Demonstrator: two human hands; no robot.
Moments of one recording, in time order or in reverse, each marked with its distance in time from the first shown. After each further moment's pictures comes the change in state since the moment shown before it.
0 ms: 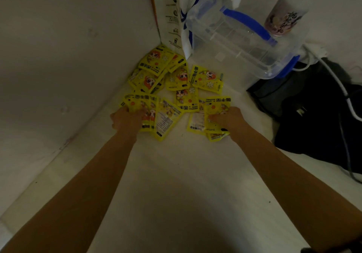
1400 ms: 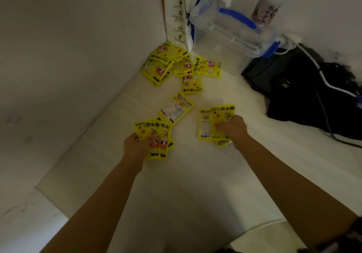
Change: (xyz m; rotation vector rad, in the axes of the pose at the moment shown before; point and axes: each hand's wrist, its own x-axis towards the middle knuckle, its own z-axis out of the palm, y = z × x) left_hand -0.116 -0.103 -0.064 -0.461 -0.315 -0.001; right_hand -0.099 0.080 0.014 -0.094 0.186 -0.071
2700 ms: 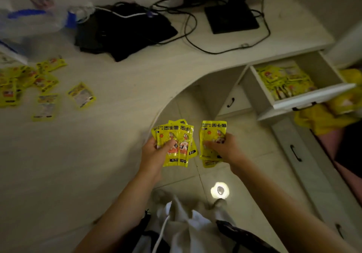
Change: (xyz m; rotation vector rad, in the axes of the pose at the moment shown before) left_hand -0.315 -0.195 0.081 0.434 -0.814 0.153; right_hand -0.360 0.369 -0.085 0.775 0.311 0.219
